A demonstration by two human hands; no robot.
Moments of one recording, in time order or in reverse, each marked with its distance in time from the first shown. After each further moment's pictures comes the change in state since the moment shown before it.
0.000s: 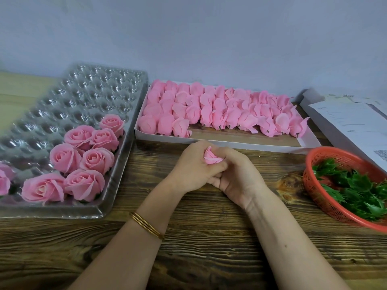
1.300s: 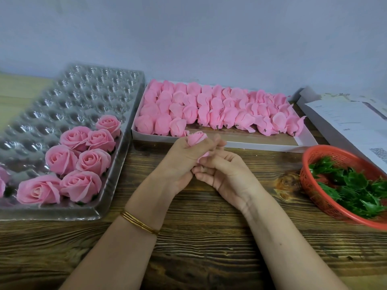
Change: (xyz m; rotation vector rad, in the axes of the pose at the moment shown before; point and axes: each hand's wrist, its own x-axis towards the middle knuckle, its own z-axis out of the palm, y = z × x) left_hand 0.002 0.008 -0.012 -0.669 -0.028 -0.230; right_hand -0.003 0.002 0.002 0.007 -0.129 -0.085
